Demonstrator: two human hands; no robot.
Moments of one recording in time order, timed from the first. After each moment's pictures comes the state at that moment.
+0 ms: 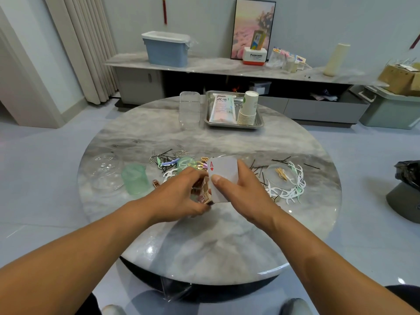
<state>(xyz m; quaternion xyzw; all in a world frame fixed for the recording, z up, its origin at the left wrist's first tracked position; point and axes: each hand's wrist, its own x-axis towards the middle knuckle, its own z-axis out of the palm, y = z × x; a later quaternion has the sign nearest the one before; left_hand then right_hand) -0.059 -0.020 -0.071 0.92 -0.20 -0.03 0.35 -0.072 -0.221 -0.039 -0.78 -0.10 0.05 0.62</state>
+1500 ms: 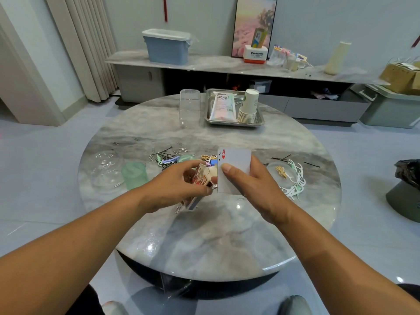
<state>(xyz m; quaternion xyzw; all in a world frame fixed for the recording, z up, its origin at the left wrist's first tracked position) -0.061 -0.019 -0.052 0.82 -0.08 -0.13 0.55 -0.068 -0.239 -0.031 -0.72 -0.11 0.08 0.68</state>
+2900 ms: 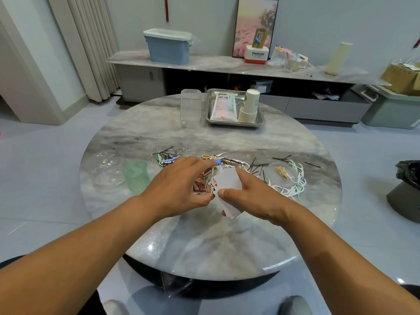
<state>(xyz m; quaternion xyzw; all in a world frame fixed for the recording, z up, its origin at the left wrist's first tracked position) -0.071 -0.026 -0.054 0.95 -0.20 0.11 0.19 -0.067 -0.246 -0.036 -0.81 -0.13 0.20 0.53</state>
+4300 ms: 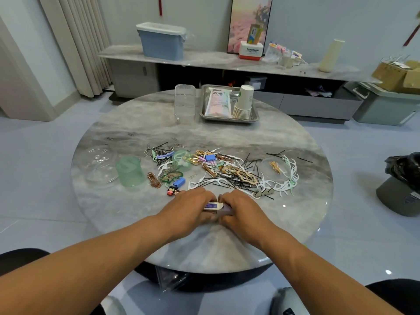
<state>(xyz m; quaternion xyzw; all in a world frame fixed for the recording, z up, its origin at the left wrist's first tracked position) -0.085 -0.060 -0.112 0.95 -0.23 -0.04 0.21 -0.082 -0.252 -0.107 -0.94 -0.21 0.07 0.26</state>
